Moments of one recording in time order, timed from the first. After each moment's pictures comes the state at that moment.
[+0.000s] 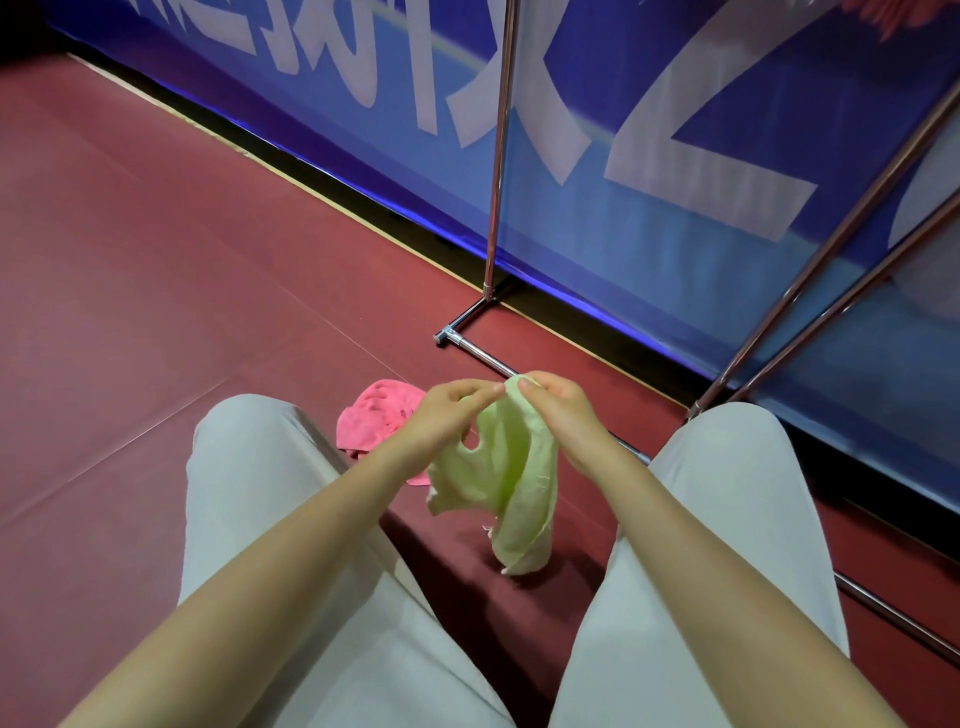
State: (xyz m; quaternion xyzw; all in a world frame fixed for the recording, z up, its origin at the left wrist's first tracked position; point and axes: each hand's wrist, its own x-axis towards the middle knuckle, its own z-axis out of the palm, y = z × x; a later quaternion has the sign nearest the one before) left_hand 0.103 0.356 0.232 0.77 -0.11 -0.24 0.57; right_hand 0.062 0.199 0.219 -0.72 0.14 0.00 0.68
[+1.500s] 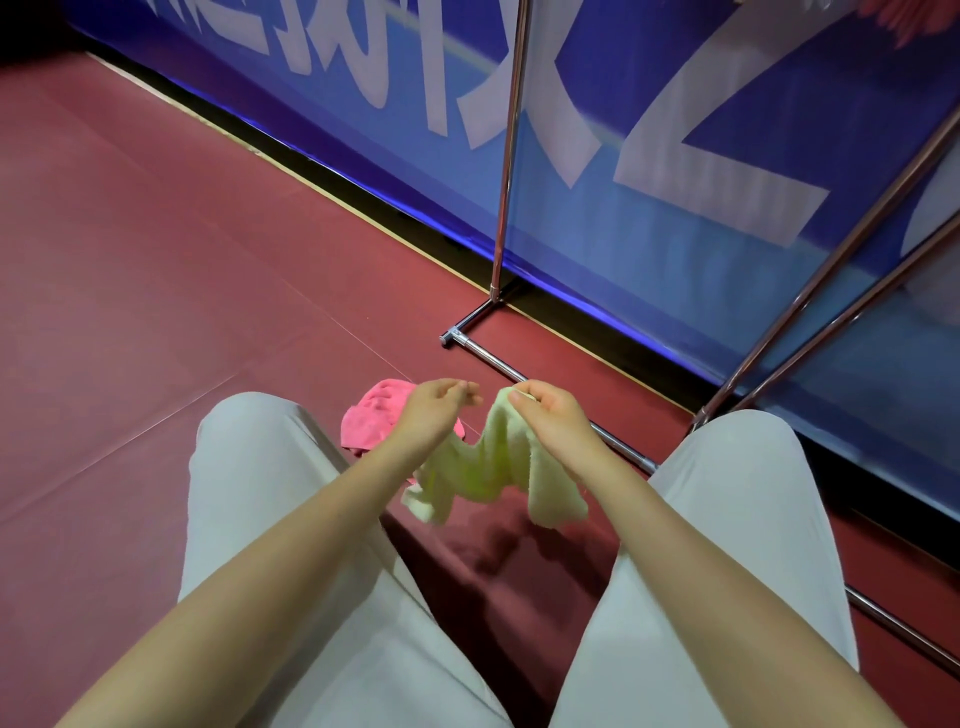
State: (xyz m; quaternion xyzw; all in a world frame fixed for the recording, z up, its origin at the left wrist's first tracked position) left_hand 0.120 0.361 0.213 0.82 -0.04 -0.17 0.55; right_hand 0.060 0.209 0.216 -0.77 0.12 0.00 0.62
